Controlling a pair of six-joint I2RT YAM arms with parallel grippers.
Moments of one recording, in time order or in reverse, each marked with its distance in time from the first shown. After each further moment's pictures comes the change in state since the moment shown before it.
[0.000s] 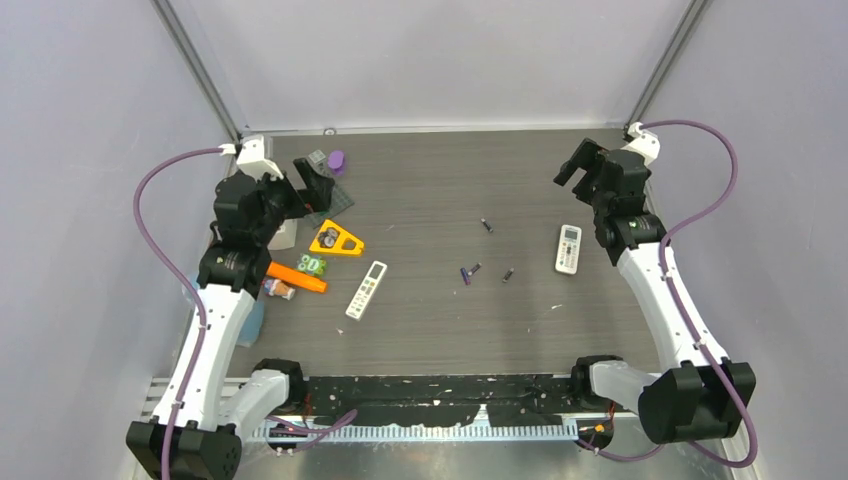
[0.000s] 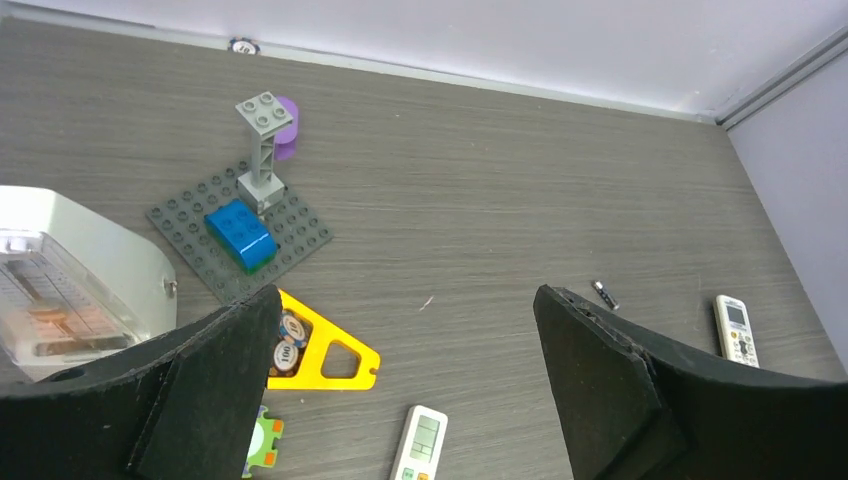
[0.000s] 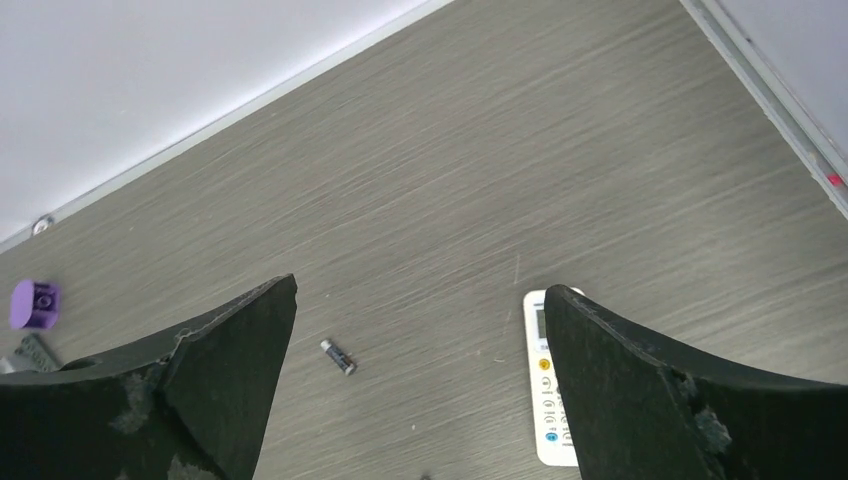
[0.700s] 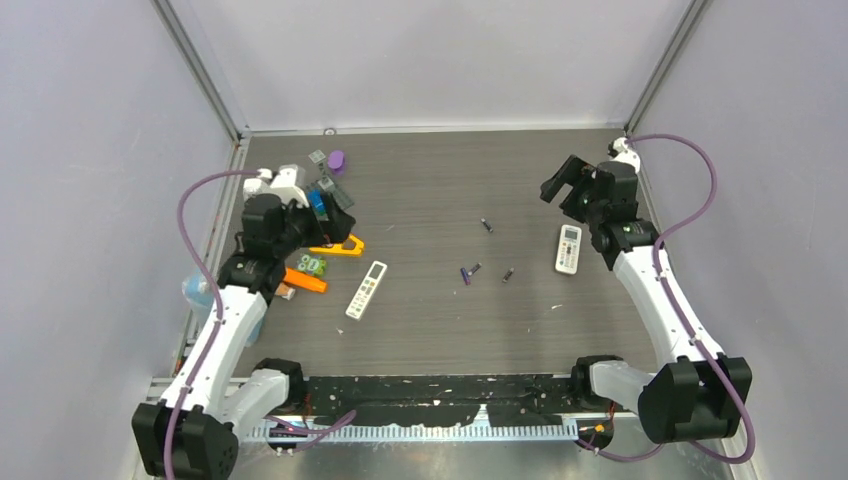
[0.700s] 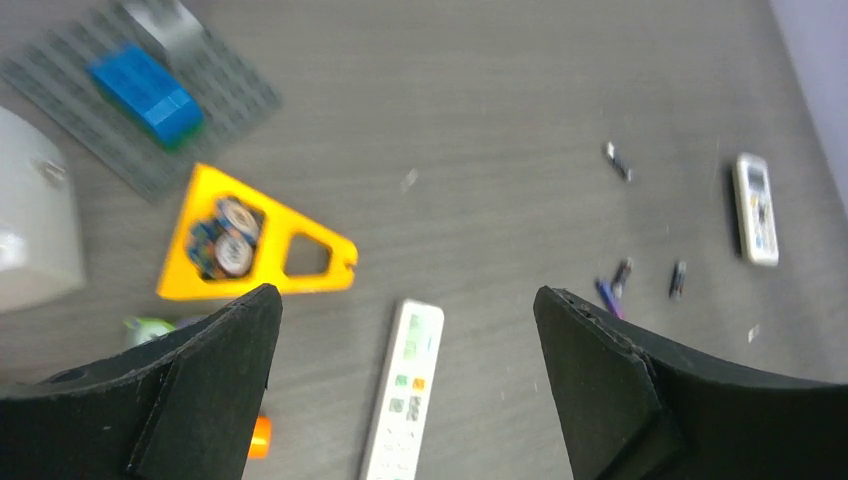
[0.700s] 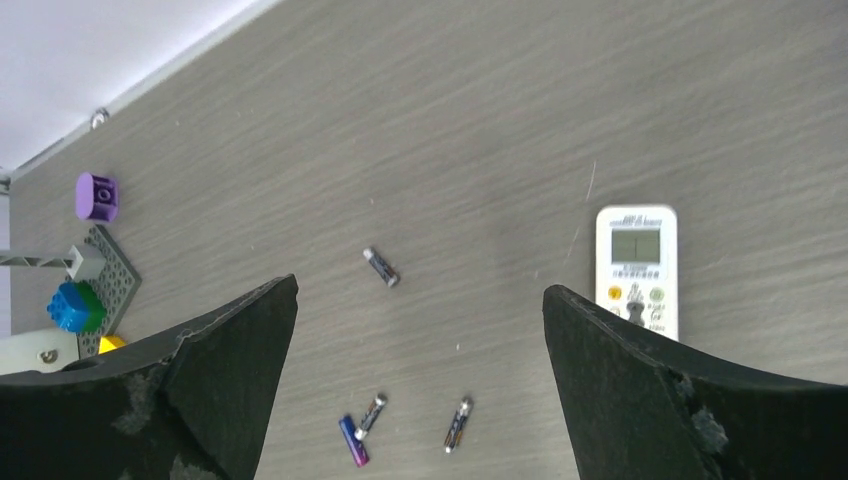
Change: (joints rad) left arm -0.016 0.006 -0.169 -0.013 0.120 0.013; right arm -0.005 -0.011 -0.068 -0.014 -0.216 0.050
